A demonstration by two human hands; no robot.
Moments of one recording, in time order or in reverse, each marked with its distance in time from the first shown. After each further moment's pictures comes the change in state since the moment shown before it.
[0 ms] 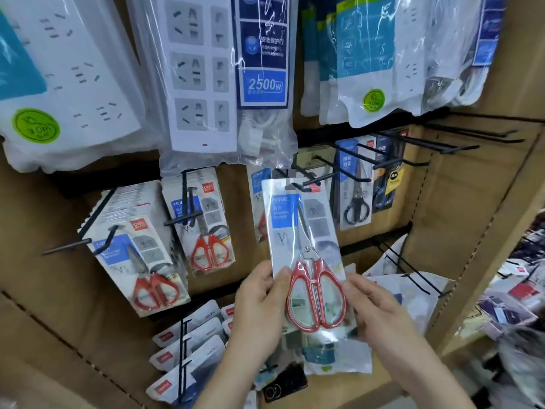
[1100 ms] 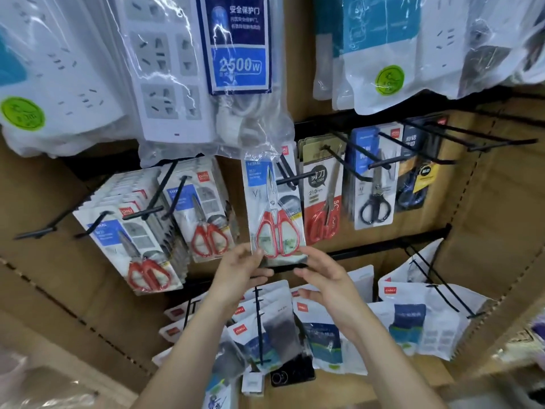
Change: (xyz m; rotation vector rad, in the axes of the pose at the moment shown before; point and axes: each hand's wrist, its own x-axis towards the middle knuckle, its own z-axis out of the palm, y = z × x) left_hand 0.079 -0.046 -0.010 -0.045 0.171 -0.283; right_hand 0.106 0.038 0.000 0.048 -0.188 0.062
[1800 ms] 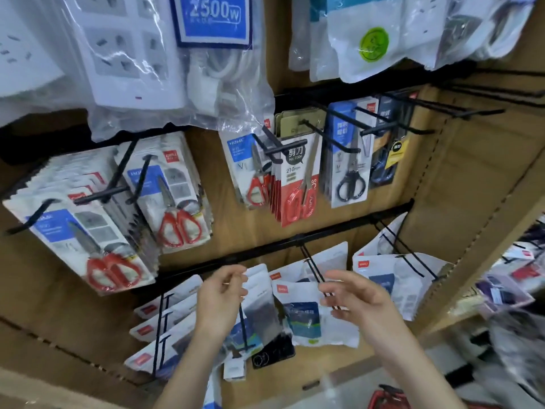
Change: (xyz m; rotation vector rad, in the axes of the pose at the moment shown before) left_hand -0.023 -0.062 -0.003 0.318 0.148 0.085; right_hand -0.068 0.024 -0.045 -0.138 0.239 0.032
